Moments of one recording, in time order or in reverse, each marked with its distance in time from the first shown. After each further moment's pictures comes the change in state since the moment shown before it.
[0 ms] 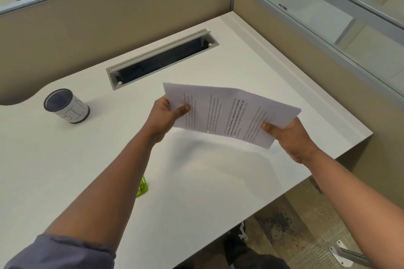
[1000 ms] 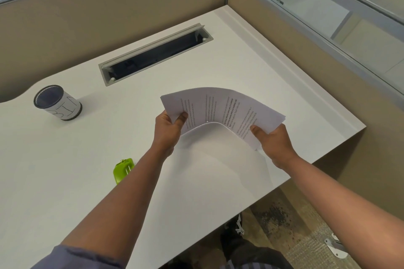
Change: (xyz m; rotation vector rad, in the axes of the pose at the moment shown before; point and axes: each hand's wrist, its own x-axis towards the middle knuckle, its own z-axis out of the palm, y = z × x) left_hand -0.027 -0.045 0.042 -0.075 0.230 0.002; right_hand -0.010 0.042 0.016 -0.056 0.169 0.063
